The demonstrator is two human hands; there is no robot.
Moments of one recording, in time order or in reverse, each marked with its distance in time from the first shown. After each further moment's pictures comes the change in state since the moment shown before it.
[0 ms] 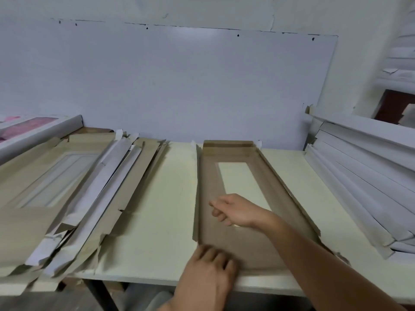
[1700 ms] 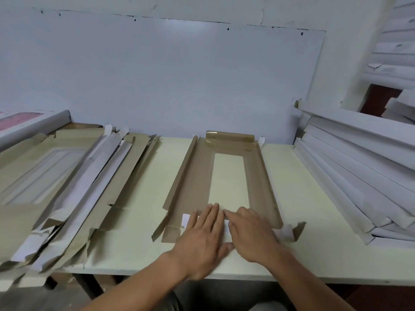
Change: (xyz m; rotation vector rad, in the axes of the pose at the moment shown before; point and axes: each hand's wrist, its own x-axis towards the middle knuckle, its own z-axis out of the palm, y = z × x) left_hand 0.038 -0.031 0.024 -0.187 -0.250 -0.118; right_hand -0.071 0.047 0.023 -0.833 0.395 -0.127
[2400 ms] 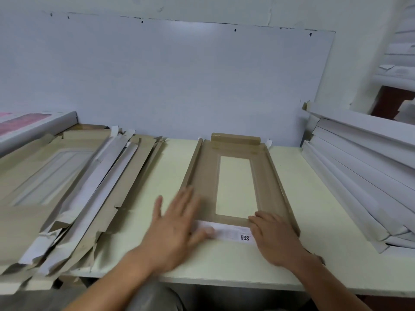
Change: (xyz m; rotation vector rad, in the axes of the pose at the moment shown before) left_hand -0.030 -0.045 -0.052 -0.092 0.086 -0.222; right_hand -0.002 0.039 0.000 -0.031 -0.073 0.085
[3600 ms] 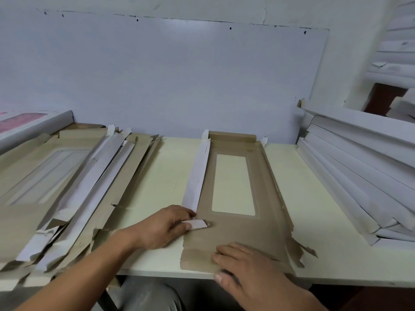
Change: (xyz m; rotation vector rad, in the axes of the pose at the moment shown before) left_hand 0.028 -0.052 0.019 -0.311 -0.209 0.300; right_hand -0.074 -0.071 -0.026 0.080 -0.040 -0.361
